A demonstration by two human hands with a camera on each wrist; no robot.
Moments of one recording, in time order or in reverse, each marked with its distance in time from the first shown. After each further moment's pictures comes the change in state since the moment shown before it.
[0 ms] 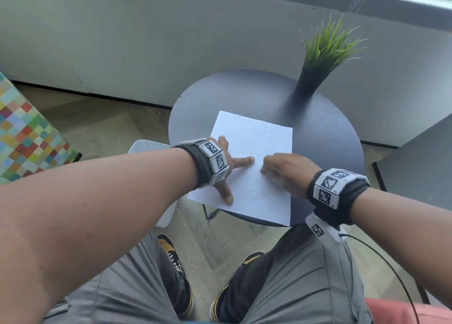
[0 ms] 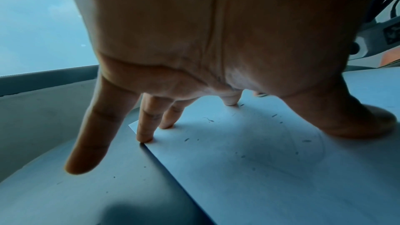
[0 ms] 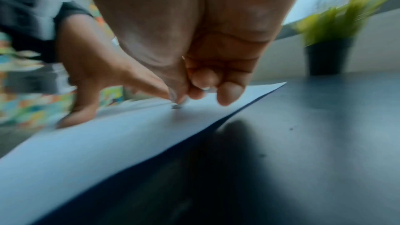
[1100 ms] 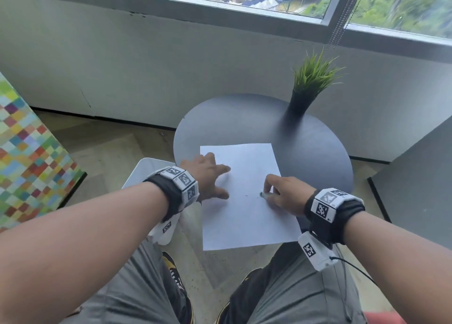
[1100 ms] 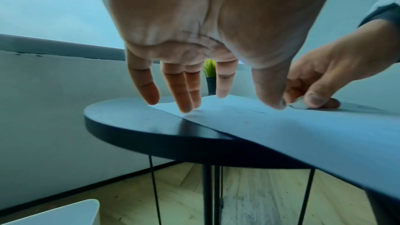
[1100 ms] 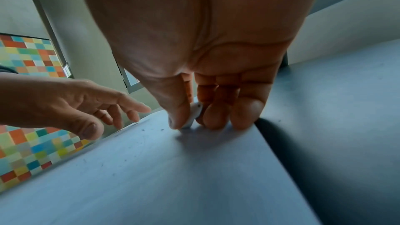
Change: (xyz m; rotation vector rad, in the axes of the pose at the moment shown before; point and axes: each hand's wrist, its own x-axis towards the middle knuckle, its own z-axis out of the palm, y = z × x) left_hand -0.036 -0.021 0.030 -0.259 0.273 -0.048; right_hand -0.022 -0.016 0.003 0.291 -0.105 0.301
